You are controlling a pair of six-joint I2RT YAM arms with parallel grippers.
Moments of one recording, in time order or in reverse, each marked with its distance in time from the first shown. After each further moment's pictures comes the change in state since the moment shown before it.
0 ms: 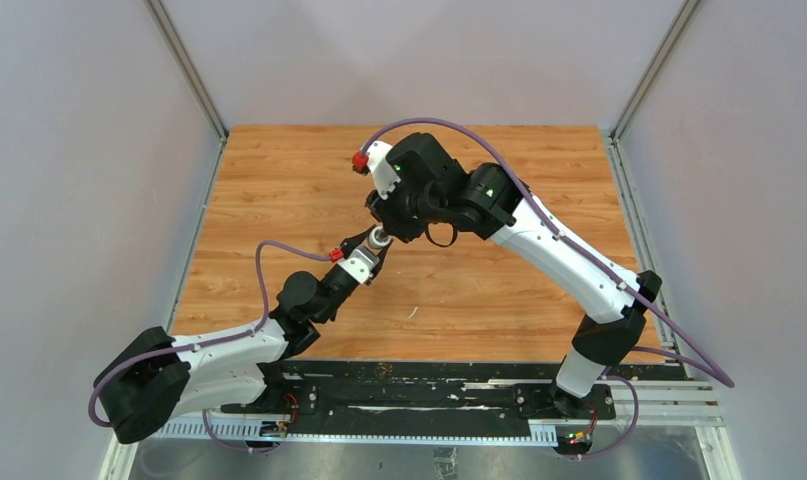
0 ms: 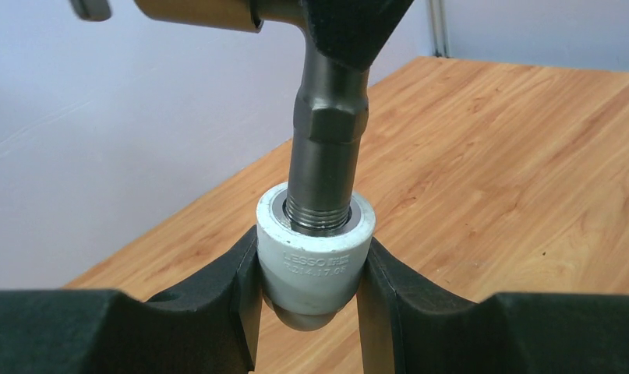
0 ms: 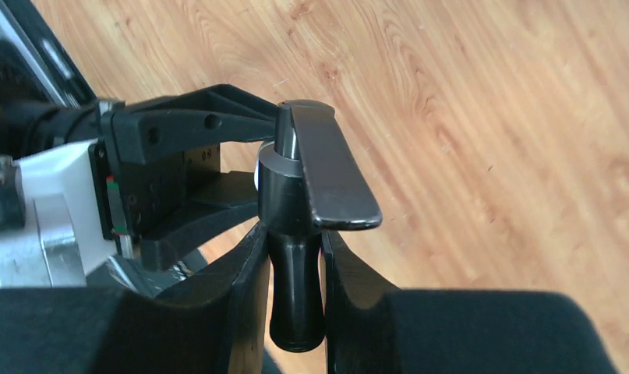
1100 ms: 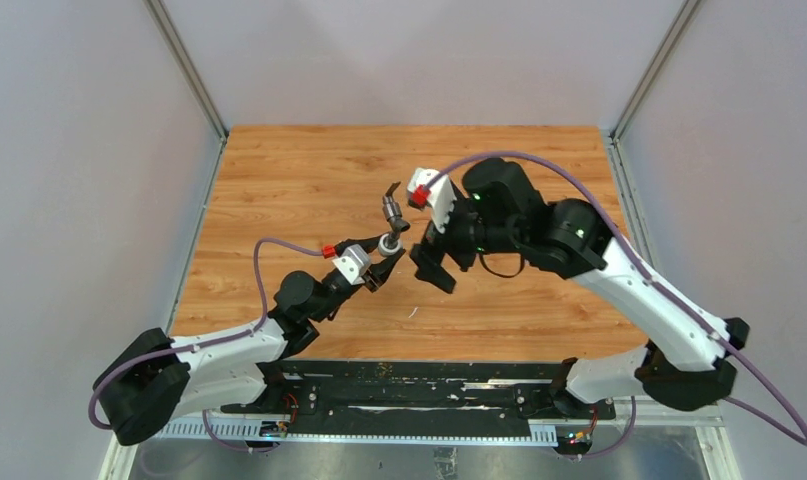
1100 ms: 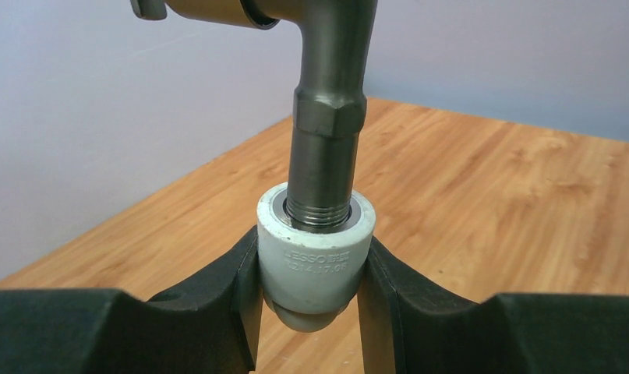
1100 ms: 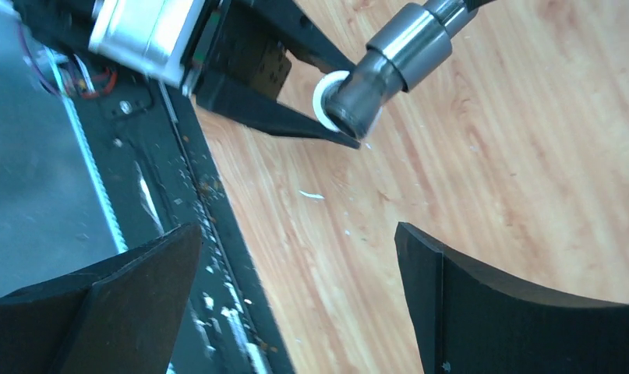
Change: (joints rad) left arm 0.002 0.007 -0.001 0.048 0.130 -0.176; right arm -0.007 -0.320 -0.283 0.057 -0.162 0.041
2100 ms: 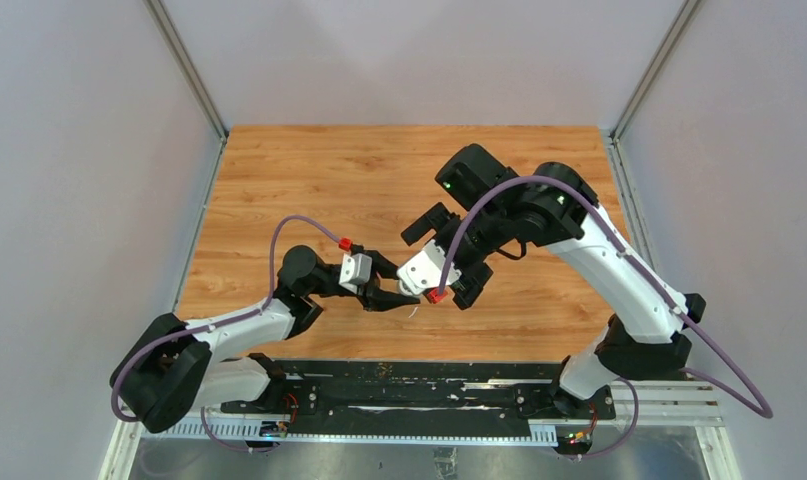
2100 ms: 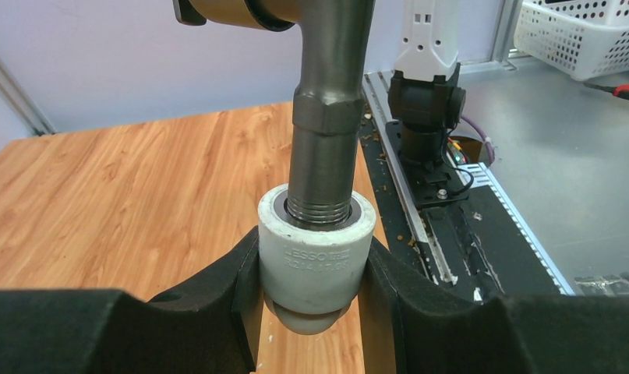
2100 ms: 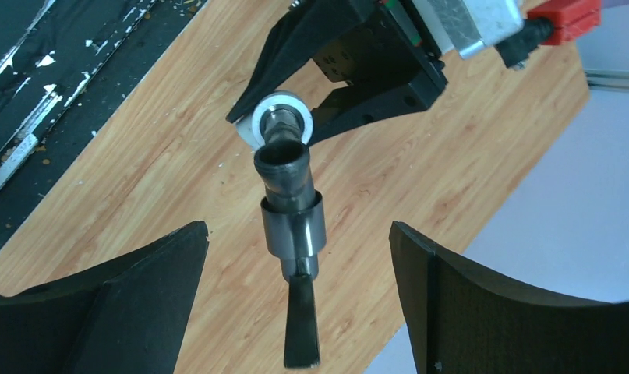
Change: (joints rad) left arm 0.183 0.126 0.103 -0.008 1.006 -0.251; right arm 0.006 0.170 0.364 -0.544 -0.240 -1.283
